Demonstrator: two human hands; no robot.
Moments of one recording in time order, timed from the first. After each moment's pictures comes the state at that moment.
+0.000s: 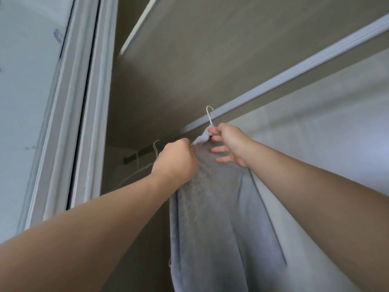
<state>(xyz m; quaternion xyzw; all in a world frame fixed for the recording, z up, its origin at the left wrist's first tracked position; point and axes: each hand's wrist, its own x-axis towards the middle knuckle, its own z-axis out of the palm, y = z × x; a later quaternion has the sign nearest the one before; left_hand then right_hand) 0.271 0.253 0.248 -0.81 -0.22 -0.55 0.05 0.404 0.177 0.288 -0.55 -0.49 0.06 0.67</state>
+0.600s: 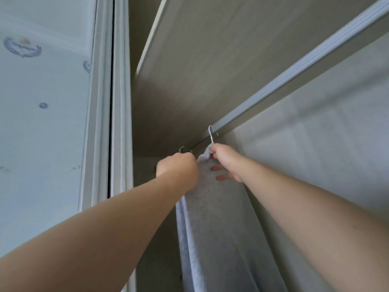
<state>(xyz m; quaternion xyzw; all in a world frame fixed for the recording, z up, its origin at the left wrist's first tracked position) 0.242 0.265 0.259 -0.78 -0.42 -0.38 0.26 0.382 0.248 0.273 -0.54 -0.49 0.12 0.67</state>
